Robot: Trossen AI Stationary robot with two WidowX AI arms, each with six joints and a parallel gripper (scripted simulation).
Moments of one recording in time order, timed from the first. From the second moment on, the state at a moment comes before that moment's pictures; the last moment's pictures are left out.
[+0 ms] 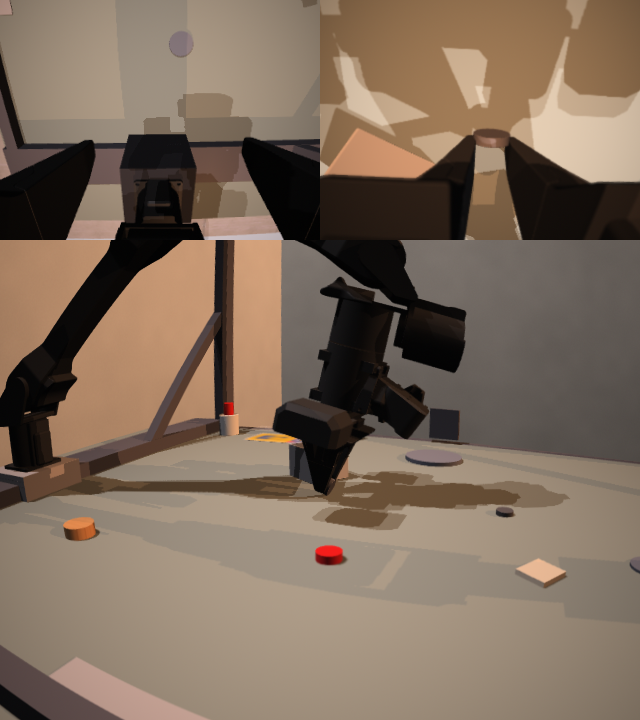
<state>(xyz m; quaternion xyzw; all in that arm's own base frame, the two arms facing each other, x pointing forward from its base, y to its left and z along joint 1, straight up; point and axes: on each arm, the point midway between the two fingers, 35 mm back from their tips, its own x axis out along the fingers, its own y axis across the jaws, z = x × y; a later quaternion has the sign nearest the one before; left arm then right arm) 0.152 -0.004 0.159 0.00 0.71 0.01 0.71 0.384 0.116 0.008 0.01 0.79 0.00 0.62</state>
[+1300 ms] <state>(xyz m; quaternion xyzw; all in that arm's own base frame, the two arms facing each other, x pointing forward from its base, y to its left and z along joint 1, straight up) 0.152 -0.004 0.159 0.00 0.71 0.01 0.71 0.391 0.117 0.003 0.00 0.83 0.00 0.55</state>
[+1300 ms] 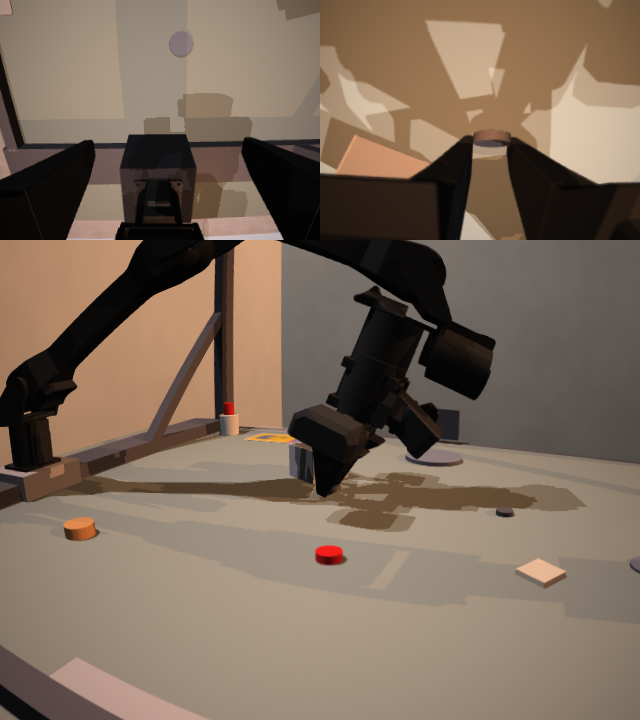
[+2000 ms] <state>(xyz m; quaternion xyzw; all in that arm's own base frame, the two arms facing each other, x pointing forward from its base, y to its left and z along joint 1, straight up) 0.152 -0.004 0.159 0.00 0.71 0.01 0.71 0.392 0.117 0.002 0.00 0.83 0.00 0.55</state>
